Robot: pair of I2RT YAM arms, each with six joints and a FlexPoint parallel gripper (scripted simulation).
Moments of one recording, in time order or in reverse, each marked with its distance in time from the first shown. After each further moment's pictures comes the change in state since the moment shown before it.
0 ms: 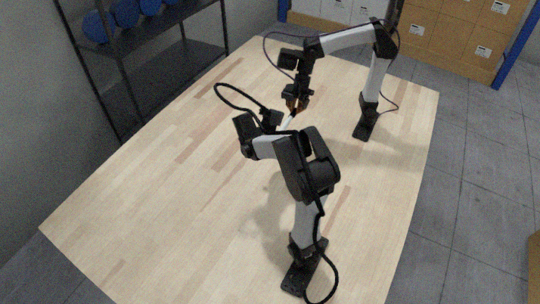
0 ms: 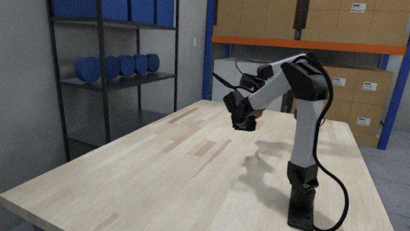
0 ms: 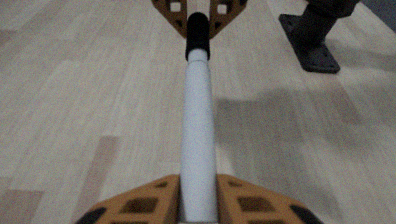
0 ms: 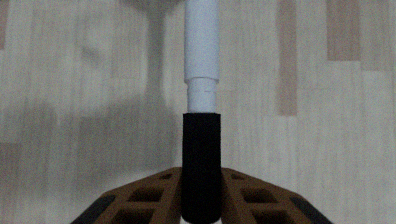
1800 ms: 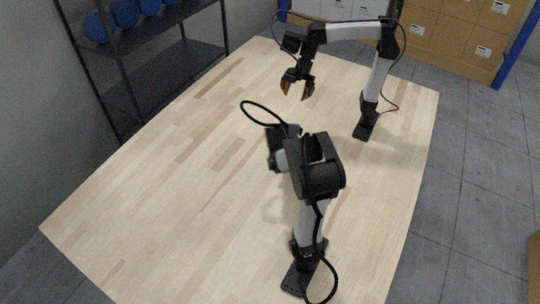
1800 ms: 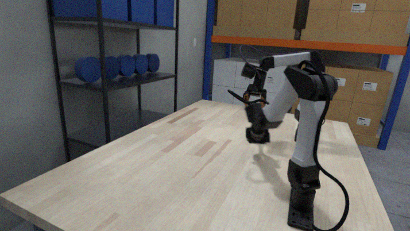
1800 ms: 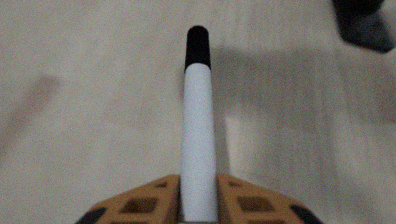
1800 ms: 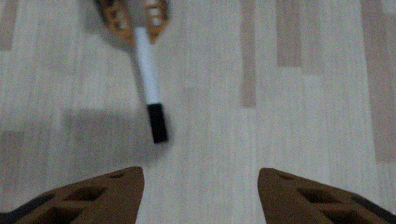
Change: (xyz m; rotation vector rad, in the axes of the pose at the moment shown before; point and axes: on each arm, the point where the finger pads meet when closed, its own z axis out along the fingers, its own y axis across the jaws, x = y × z) left arm 0.056 -0.045 0.047 -0.164 0.129 -0.125; right arm -0.003 -0.015 -0.056 0.072 -0.051 -0.031
